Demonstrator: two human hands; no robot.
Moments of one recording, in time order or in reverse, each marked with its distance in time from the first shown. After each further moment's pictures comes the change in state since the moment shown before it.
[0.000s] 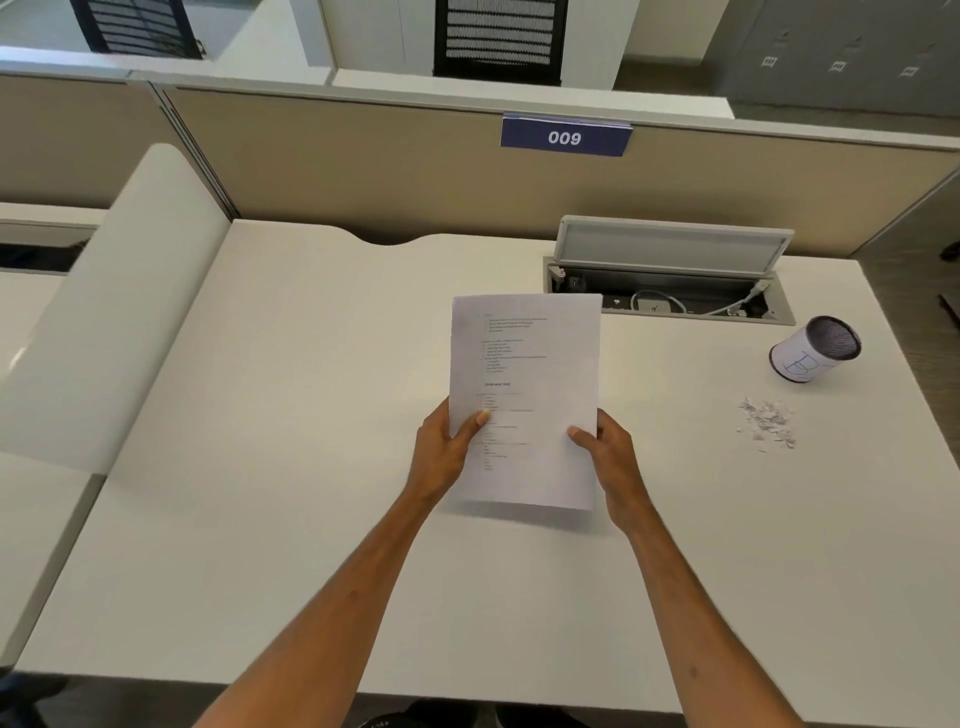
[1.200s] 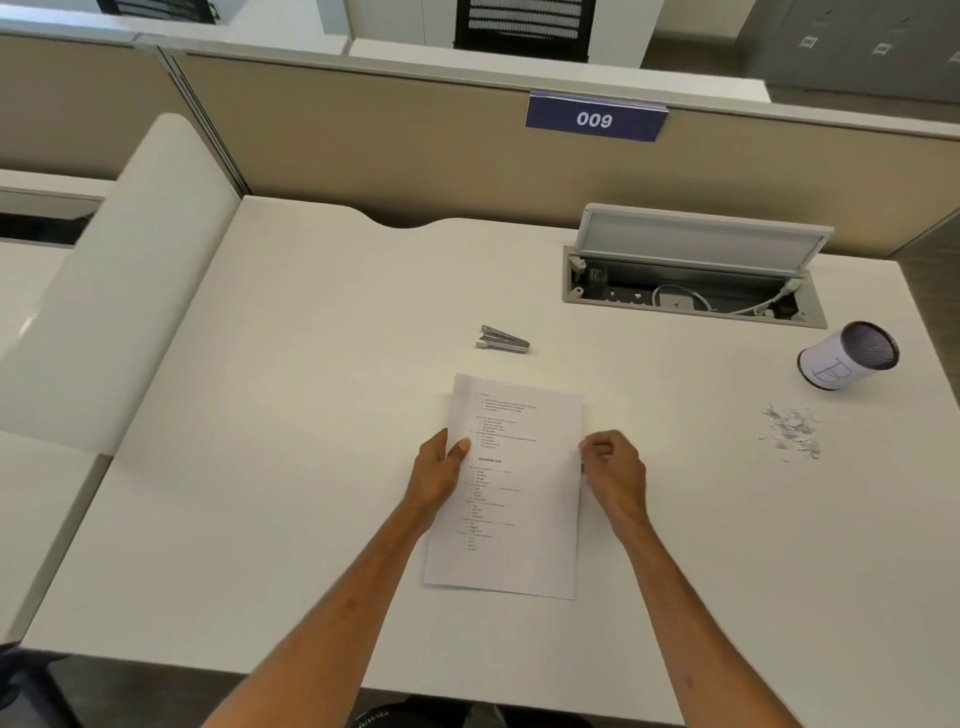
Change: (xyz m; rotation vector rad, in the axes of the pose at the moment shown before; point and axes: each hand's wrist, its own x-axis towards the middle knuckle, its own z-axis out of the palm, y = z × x) left_hand -0.003 -0.058 -0.016 -0.025 0.005 -0.327; right_hand 0.016 0.042 0.008 -0.437 0.246 0.101
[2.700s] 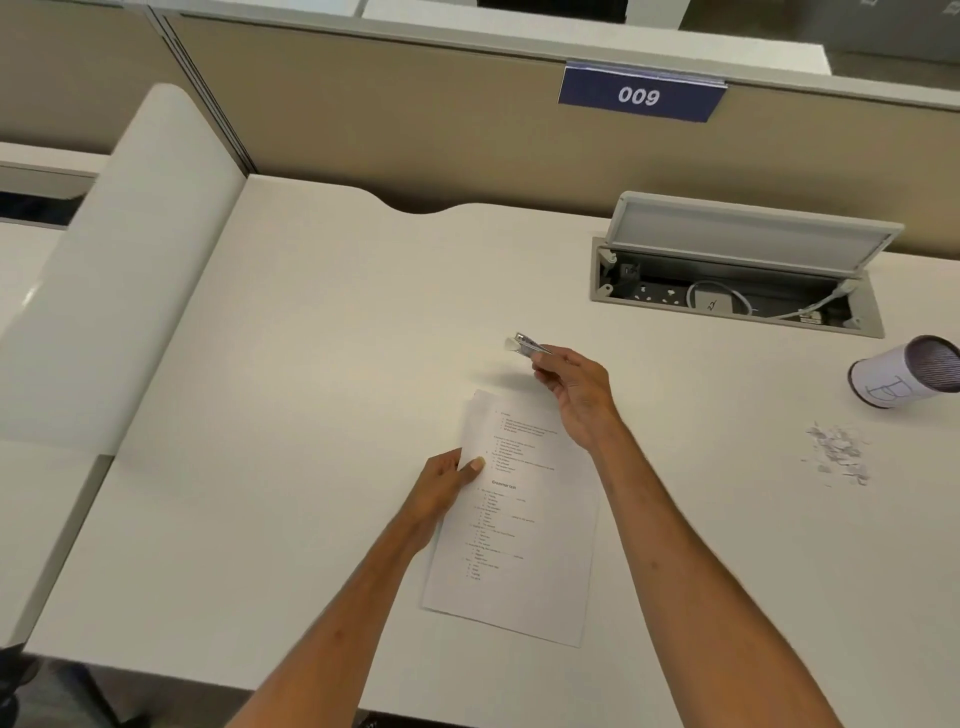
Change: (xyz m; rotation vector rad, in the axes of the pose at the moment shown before) left_hand 0.006 0.002 -0.019 -0.232 -0.193 -0.161; right_hand 0.082 -0.113 0.075 0.781 -0.420 0.103
